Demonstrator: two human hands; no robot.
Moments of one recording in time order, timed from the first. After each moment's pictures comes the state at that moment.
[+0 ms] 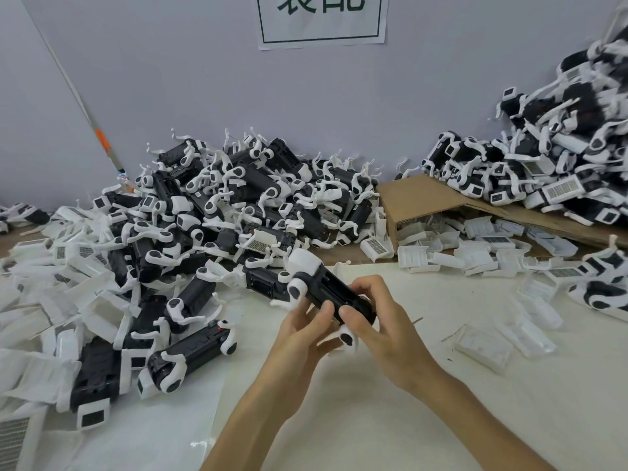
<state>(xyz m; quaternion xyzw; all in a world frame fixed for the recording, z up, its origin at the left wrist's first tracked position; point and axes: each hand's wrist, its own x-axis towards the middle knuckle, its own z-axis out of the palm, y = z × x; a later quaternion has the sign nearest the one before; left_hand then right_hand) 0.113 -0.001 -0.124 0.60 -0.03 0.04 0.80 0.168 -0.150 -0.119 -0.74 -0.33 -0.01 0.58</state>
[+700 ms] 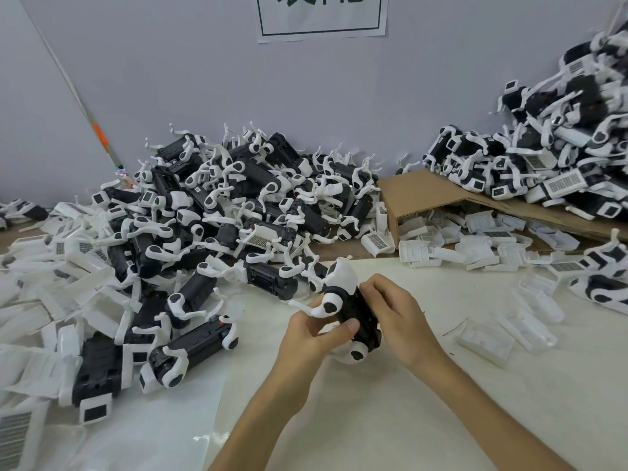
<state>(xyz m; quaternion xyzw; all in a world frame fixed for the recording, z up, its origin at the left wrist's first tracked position) 0.110 -0.008 -0.123 0.66 -0.03 0.07 0.74 0.179 -0.151 -0.118 -0.77 -0.25 -0.02 0.59</state>
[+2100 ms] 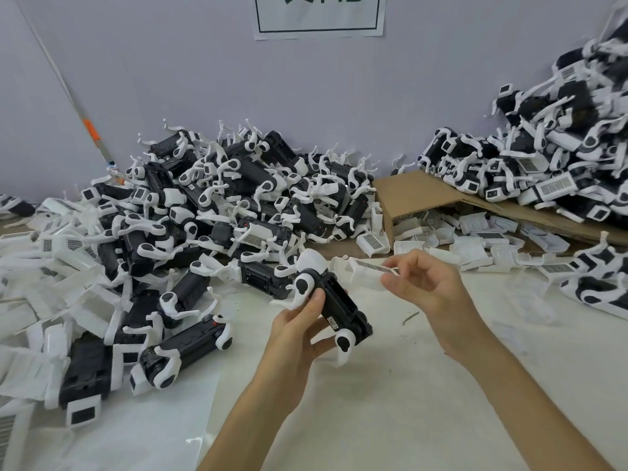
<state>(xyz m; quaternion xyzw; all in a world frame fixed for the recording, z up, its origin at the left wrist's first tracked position) 0.107 -0.007 -0.111 0.52 0.06 0.04 0.85 0.190 -0.192 -0.087 -0.65 -0.24 0.01 0.72</state>
